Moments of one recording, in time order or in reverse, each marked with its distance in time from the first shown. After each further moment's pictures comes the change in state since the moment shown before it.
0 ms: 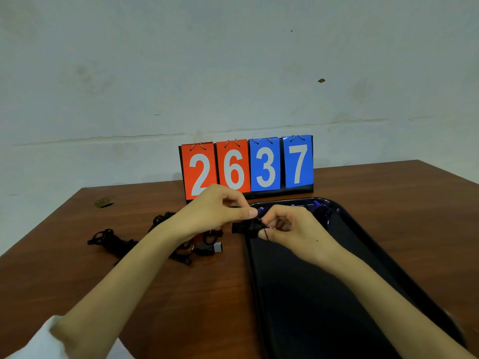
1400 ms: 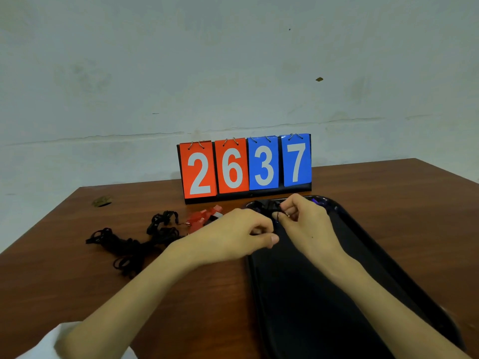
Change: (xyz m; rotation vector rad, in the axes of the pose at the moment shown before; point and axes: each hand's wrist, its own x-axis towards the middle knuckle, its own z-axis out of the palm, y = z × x) left_hand -0.011 0.015 0.035 0.331 -0.233 0.141; right_hand 0.001 0.011 0.003 -0.166 0.371 0.134
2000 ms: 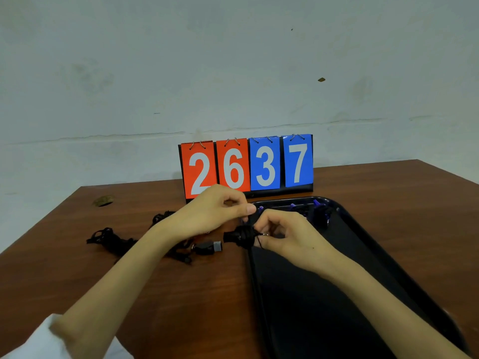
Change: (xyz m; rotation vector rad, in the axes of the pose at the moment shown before) left_hand 0.003 -0.034 -0.029 -0.180 0.226 0.017; right_hand -0.010 -0.015 -0.001 0.175 -0.418 -0.213
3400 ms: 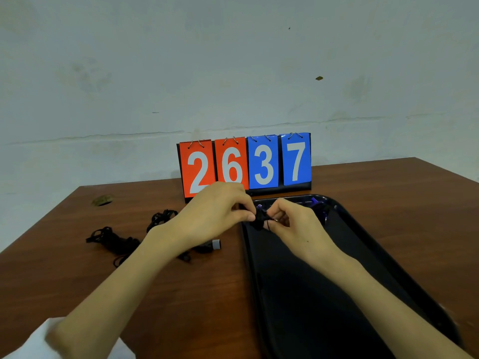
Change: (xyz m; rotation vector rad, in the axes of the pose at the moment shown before) left_hand -0.007 0.018 0.004 0.409 0.056 0.085; right_hand 0.005 0.013 0.000 -0.145 0.216 0.125
